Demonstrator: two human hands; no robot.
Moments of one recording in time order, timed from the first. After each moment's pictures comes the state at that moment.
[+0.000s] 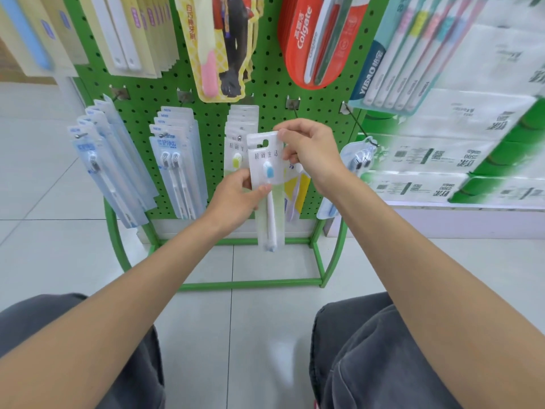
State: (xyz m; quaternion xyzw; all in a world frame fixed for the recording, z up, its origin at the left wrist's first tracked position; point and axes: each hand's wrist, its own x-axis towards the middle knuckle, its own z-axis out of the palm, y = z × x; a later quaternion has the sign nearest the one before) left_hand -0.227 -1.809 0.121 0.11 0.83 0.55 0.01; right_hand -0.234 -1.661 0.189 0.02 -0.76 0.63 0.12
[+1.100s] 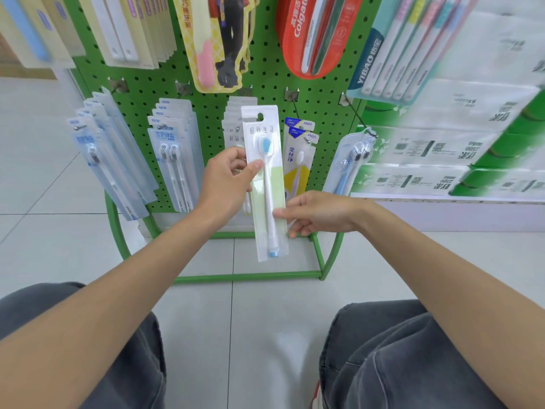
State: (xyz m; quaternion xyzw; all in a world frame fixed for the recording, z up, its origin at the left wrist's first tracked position) left_hand -0.216 -1.810 0.136 0.08 0.78 0.62 -0.09; right_hand -0.203 -1.621 0.126 0.04 -0.80 0.51 -0.33
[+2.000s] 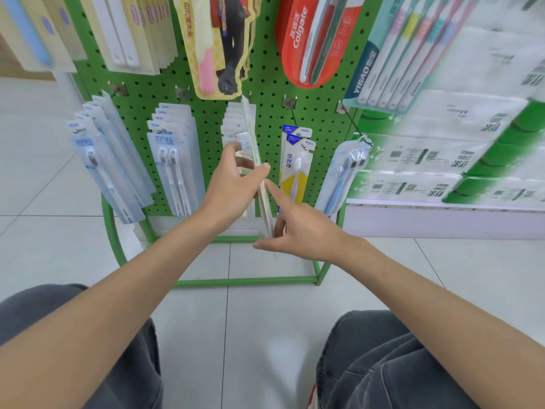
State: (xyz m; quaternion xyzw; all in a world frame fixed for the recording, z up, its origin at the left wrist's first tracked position) left_hand -0.206 -1.804 0.151 0.08 0.77 0.63 -0.03; right_hand -0.164 -1.652 0.129 0.16 -0.96 0.21 -0.05
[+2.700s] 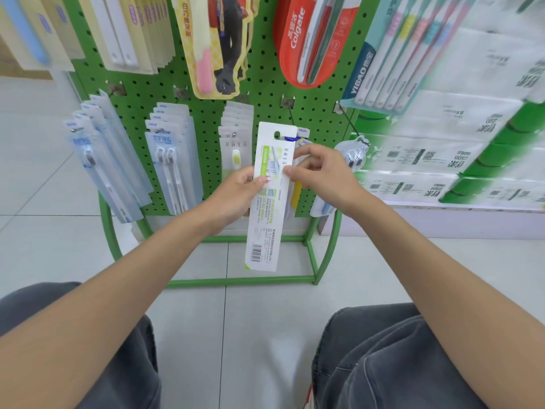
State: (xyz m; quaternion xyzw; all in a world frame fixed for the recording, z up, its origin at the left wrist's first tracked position) left_hand -0.210 -1.805 0.142 0.14 0.75 0.63 0.13; right_hand -0.201 -1.623 0.170 0.05 -0.85 0.52 0.07
